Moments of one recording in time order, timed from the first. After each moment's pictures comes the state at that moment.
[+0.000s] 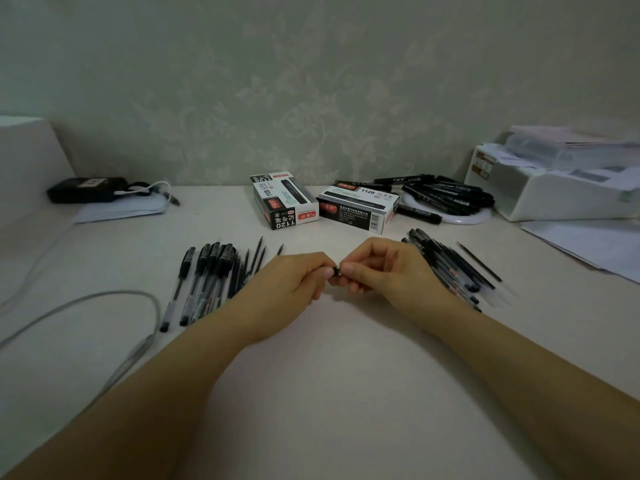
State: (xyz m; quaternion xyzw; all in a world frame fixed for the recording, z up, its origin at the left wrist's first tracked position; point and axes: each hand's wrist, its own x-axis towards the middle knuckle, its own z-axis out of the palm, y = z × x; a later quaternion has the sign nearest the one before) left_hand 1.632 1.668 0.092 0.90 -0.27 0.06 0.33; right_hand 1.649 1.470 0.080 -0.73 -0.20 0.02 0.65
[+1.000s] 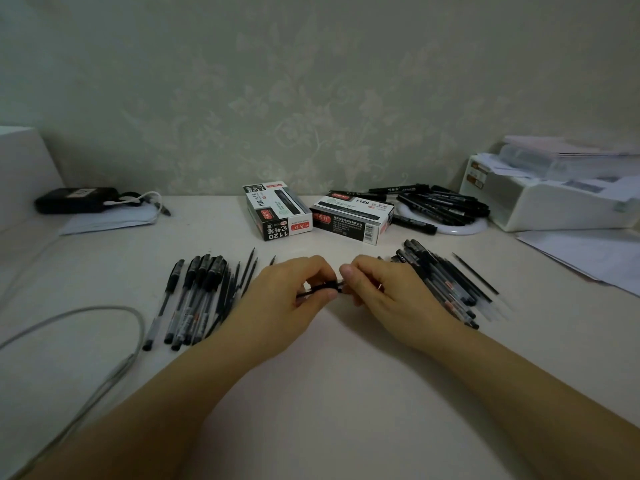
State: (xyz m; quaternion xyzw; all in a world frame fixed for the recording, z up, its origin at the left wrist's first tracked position) left_hand 1.626 1.657 0.092 0.88 -0.26 0.16 0.35; right_hand 1.643 1.465 0.082 -0.87 -0.25 -0.12 0.40
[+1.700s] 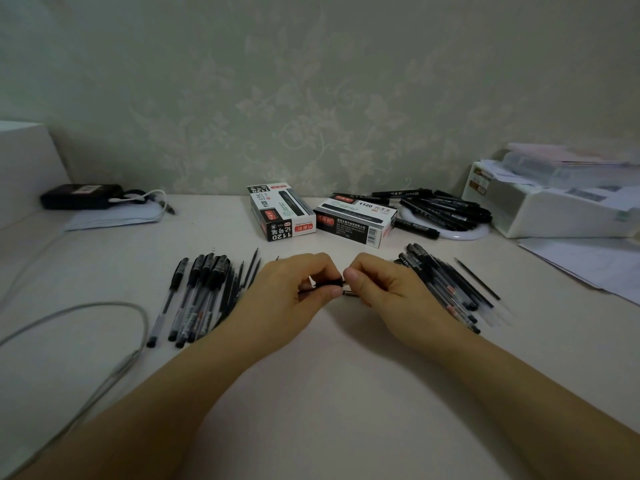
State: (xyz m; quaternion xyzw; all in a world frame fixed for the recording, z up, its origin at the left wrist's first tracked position) left_hand 1.627 1.658 0.095 0.87 -0.27 0.17 0.39; right_hand 1.639 1.465 0.084 -0.84 -0.26 -0.07 0.48
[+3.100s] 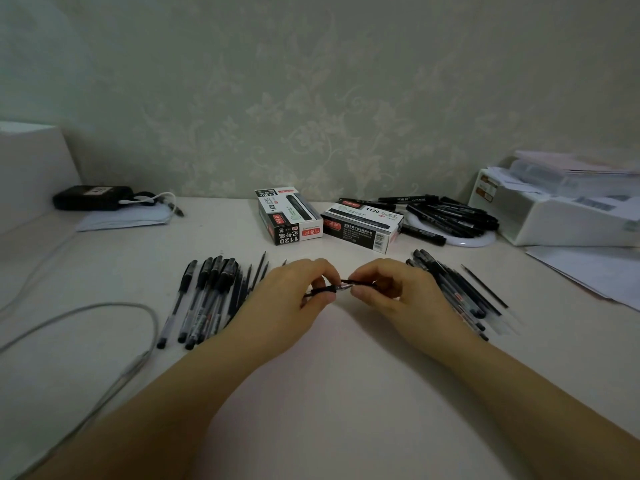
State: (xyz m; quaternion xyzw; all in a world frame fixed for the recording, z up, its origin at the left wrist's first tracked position) left_hand 1.632 1.665 0.092 0.91 -0.22 0.14 0.32; right_hand 1.646 1.462 0.080 -0.85 -0.21 -0.12 0.46
